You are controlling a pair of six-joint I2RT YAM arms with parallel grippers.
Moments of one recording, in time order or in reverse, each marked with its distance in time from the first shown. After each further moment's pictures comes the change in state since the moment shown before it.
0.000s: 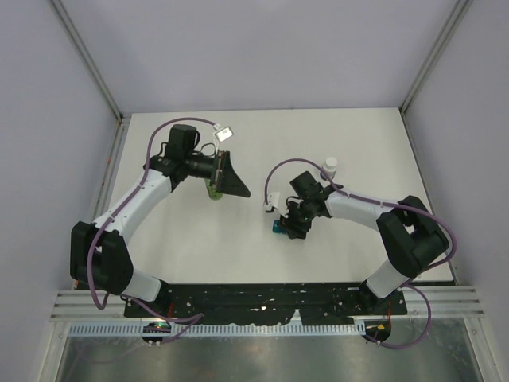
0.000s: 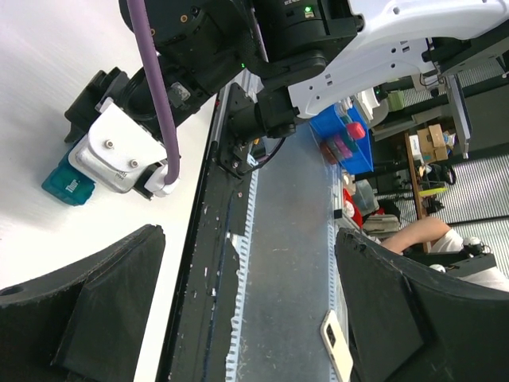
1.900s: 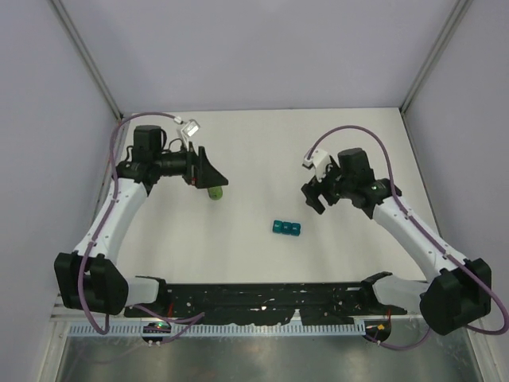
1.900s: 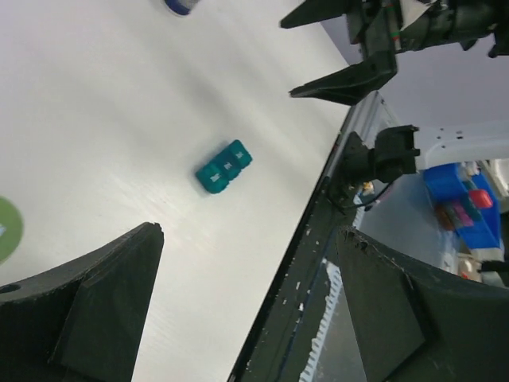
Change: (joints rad) left arm 0.185 -0.132 -0.011 -0.129 -0.199 0.173; right arm -0.209 -0.393 0.079 -0.077 0.084 0.245
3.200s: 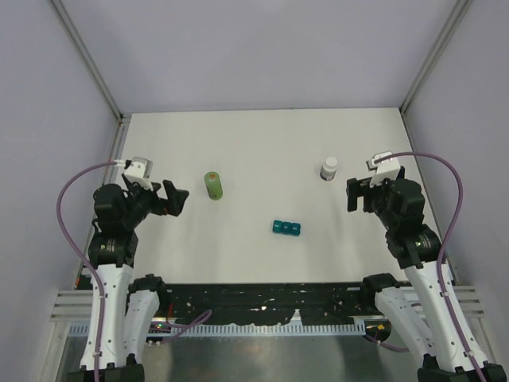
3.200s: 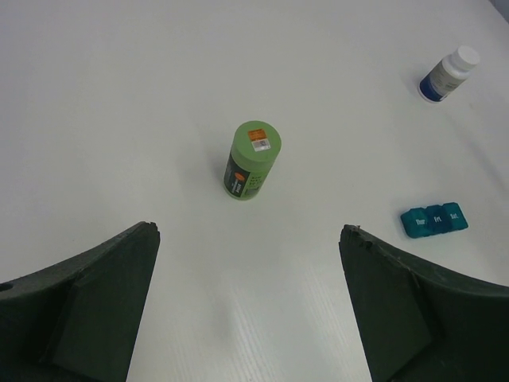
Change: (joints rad) left arm 0.243 -0.700 -0.425 0.092 -0.583 0.095; right arm -0.224 -0.574 -0.165 0.032 0.339 0.328
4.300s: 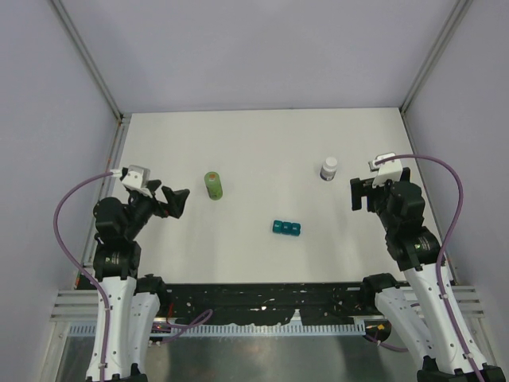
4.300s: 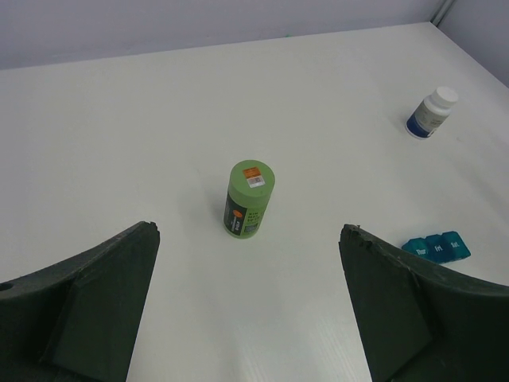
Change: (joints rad) left arm 0.000 -0.109 -0.140 0.215 0.029 -0.058; right arm -0.001 -0.024 -0.040 0.035 0.103 -0.049
